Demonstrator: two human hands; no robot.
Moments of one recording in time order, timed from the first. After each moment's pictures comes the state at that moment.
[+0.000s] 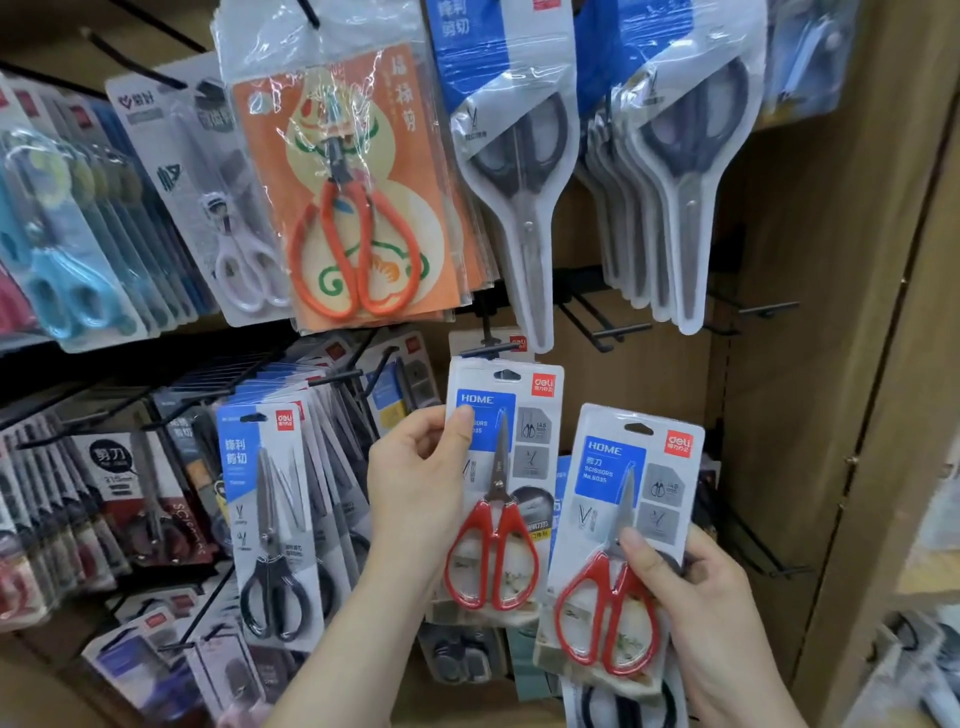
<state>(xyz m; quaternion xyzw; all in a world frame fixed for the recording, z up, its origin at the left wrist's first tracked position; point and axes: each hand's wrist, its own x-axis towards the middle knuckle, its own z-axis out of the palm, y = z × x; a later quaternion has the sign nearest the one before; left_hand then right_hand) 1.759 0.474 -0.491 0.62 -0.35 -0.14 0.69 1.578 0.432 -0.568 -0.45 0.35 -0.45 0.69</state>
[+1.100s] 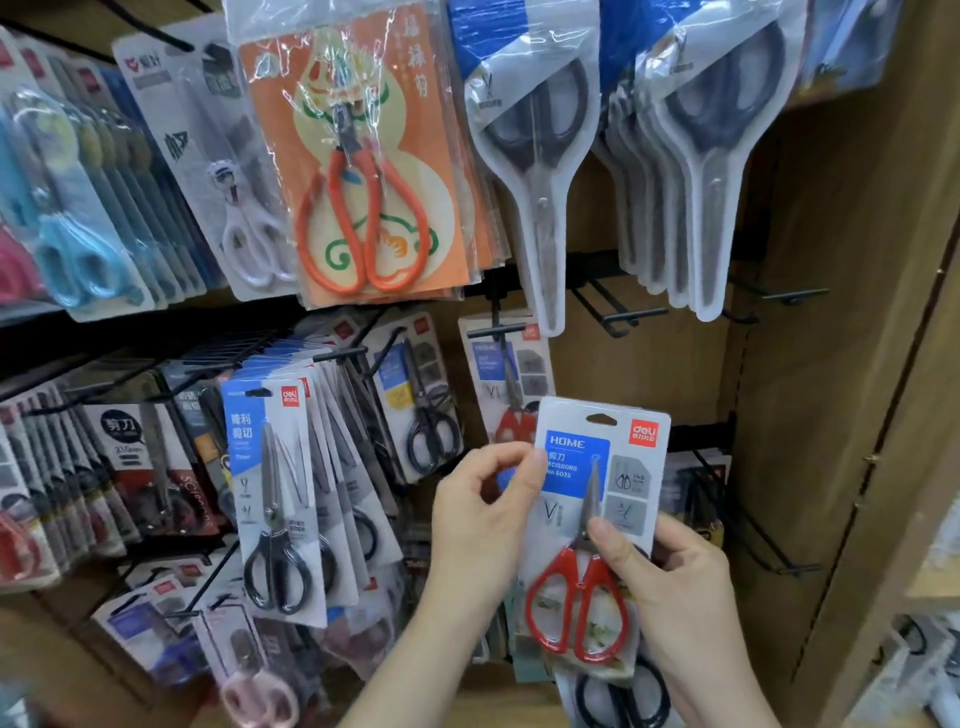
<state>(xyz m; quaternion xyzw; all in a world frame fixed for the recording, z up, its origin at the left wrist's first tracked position) 1.733 0.473 -0.537 0.62 -0.43 -0.16 0.64 1.594 0.433 -0.572 -0.53 0.32 -0.49 0.61</state>
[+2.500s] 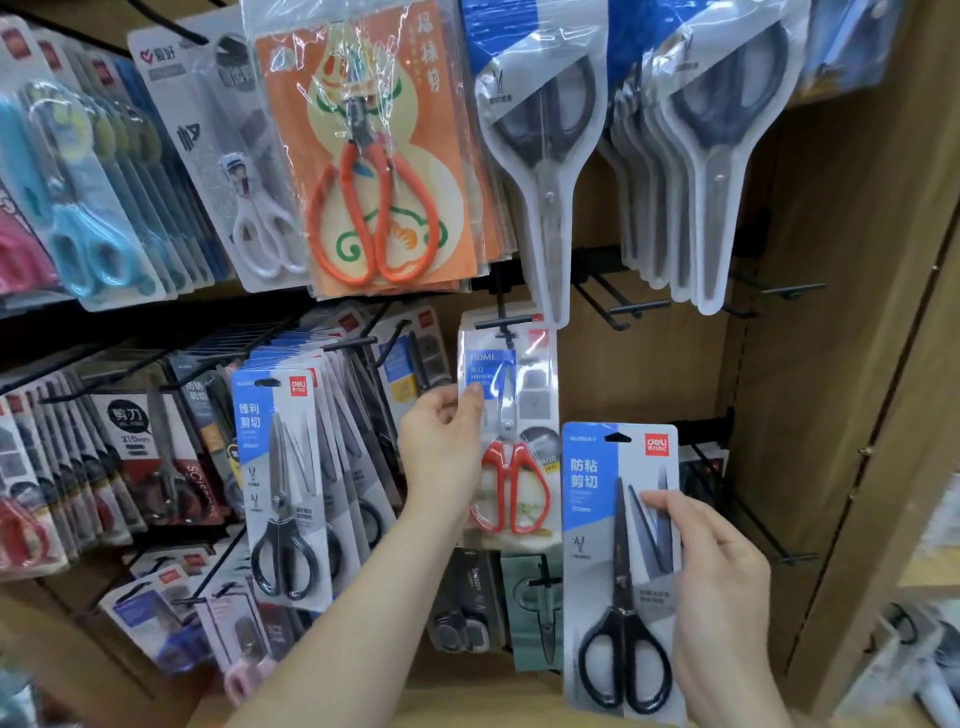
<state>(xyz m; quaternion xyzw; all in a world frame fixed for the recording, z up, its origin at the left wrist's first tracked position) 1.769 0.446 -0.508 0.65 -0.29 -0.12 0.70 1.587 0.434 -0.568 -0.39 0.41 -0.56 0.61</state>
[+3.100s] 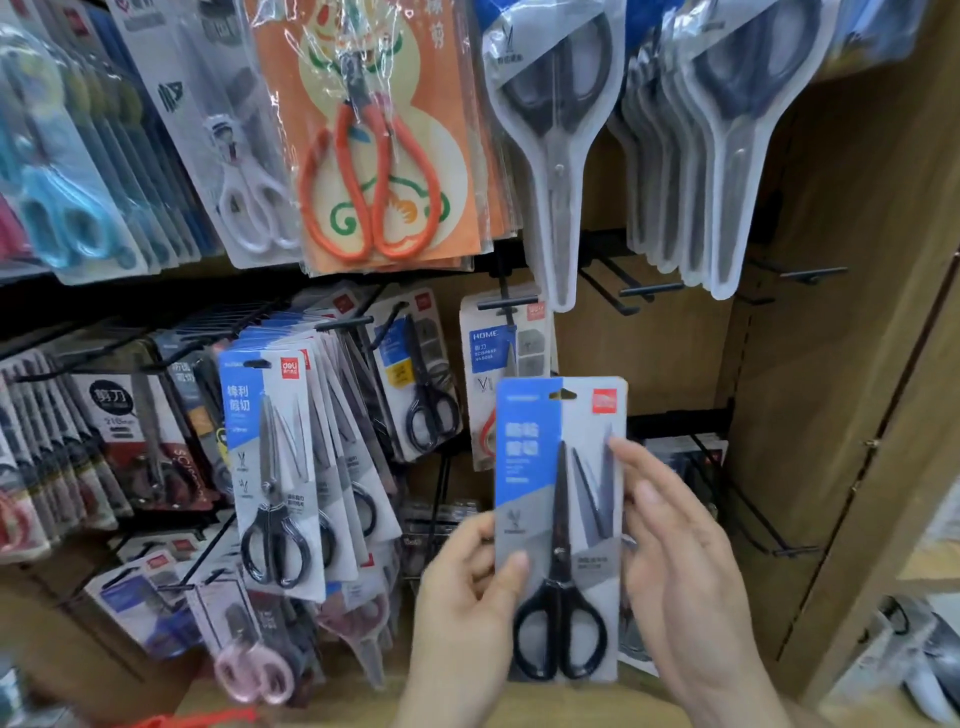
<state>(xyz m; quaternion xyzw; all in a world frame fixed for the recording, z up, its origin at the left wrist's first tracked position) 1.716 0.532 -0.575 0.60 -0.36 -0.28 0.65 1.593 0.446 -0.557 -0.44 0.18 -0.50 0.73</state>
